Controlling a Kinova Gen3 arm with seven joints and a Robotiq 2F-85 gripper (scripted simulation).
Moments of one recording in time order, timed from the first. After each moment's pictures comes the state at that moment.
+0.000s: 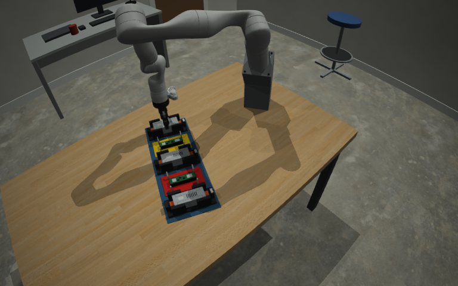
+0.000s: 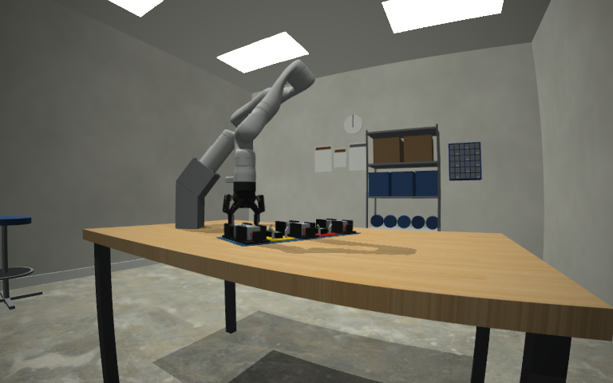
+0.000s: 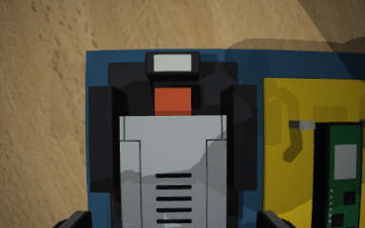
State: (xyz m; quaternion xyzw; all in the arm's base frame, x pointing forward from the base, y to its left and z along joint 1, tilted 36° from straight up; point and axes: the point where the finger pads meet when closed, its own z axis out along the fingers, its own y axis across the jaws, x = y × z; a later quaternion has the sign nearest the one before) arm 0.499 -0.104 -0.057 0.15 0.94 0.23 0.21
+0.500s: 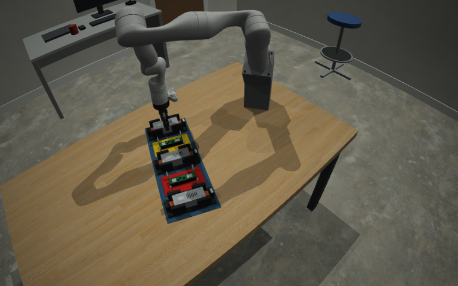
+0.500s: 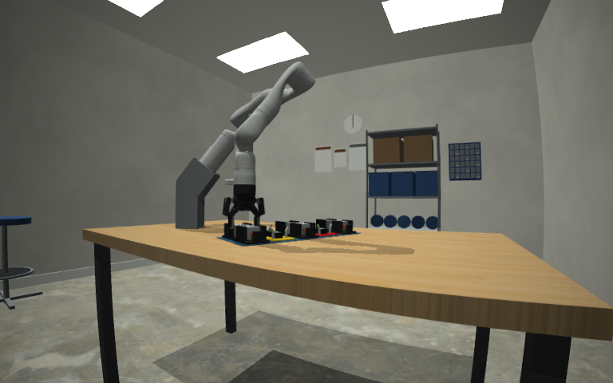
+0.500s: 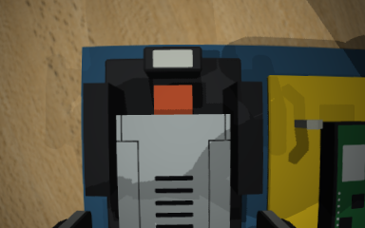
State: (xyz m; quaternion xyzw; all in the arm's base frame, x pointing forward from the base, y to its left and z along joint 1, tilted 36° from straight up) arm 0.503 -0.101 -0.065 0.15 0.94 0.23 0.21
